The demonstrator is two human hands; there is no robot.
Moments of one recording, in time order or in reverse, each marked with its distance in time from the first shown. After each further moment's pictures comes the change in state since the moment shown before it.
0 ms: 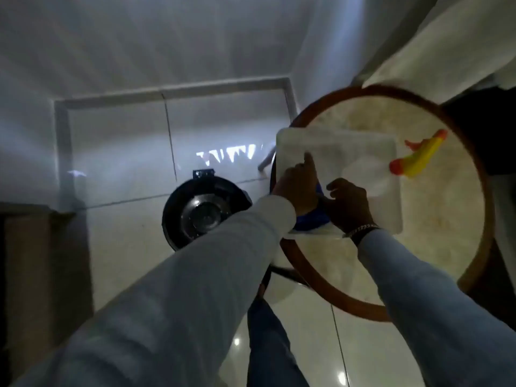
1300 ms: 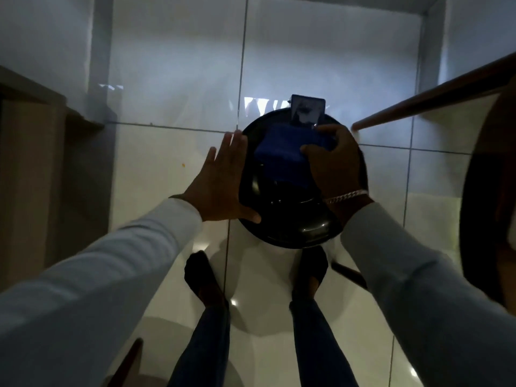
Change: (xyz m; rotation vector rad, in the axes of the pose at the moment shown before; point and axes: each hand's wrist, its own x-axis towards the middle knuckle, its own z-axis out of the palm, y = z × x) left_hand -0.119 -0.409 0.069 0.144 0.064 -0.194; right_hand 0.048 -0.129 0.314 0.503 -0.041 -0.108
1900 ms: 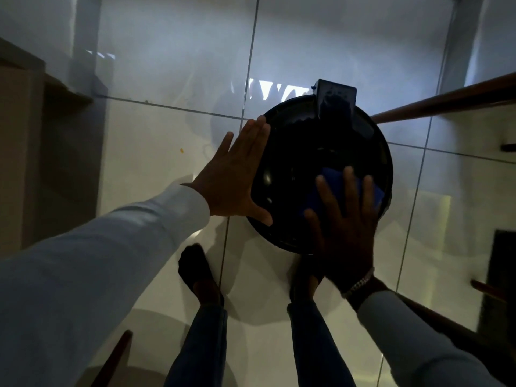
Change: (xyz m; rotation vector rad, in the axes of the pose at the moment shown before) left_hand 0.021 -0.018 0.014 0.012 0.030 0.130; right_hand -0.062 0.106 0.006 -0.898 -0.015 -0.526
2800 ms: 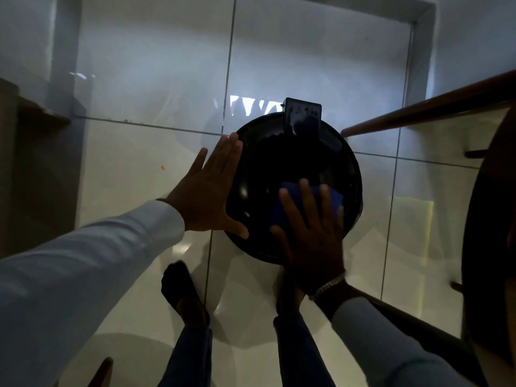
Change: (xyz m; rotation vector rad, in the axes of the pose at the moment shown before) left_hand 0.000 0.003 -0.003 0.080 -0.026 -0.011; right_hand -0.001 -0.004 -0.003 -0.038 -0.100 -0.045
